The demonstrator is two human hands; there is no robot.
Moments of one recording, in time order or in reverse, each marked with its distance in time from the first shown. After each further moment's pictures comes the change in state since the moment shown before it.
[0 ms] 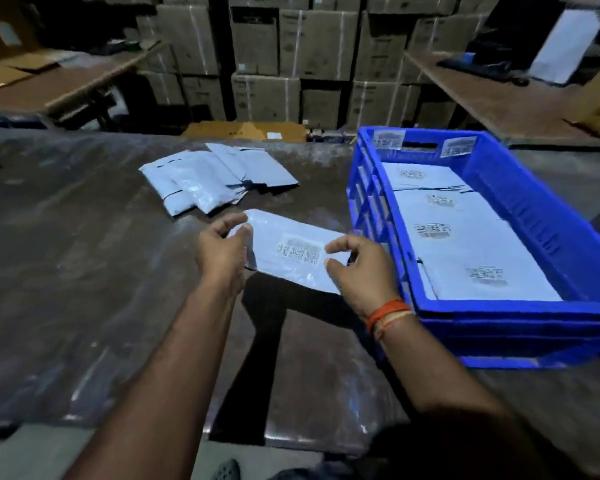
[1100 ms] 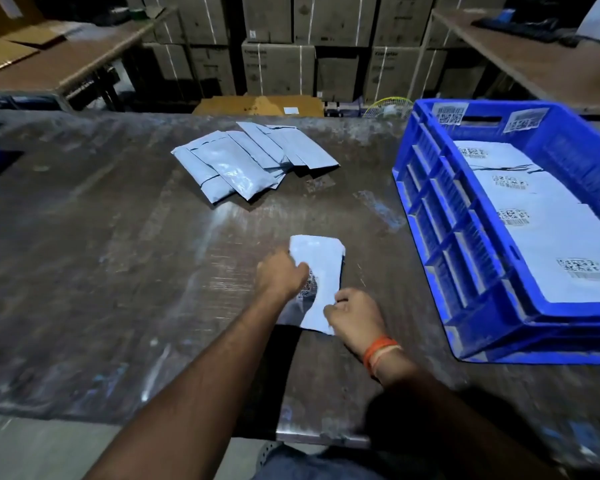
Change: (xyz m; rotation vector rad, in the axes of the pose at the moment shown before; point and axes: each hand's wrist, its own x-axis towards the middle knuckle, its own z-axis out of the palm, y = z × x) left_hand 0.051 -0.074 -0.036 1.103 -0.371 0.065; right_hand -0.046 0.018 0.139 -0.081 -0.309 0.404
